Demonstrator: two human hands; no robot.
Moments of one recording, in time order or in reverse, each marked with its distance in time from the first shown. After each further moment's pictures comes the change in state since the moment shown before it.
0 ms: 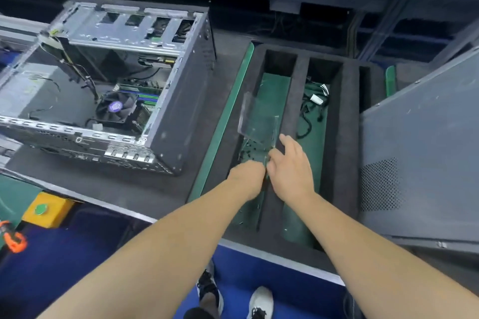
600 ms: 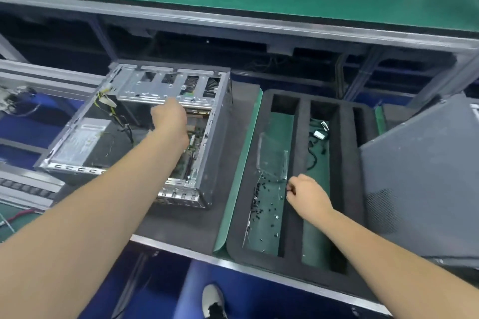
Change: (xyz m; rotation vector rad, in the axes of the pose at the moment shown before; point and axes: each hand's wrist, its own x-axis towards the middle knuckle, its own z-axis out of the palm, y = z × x) left_hand -0.051 -0.160 -0.234 -1.620 0.795 -0.533; right_hand 0.015 -0.032 -0.059 -0.075 -0.278 0.142
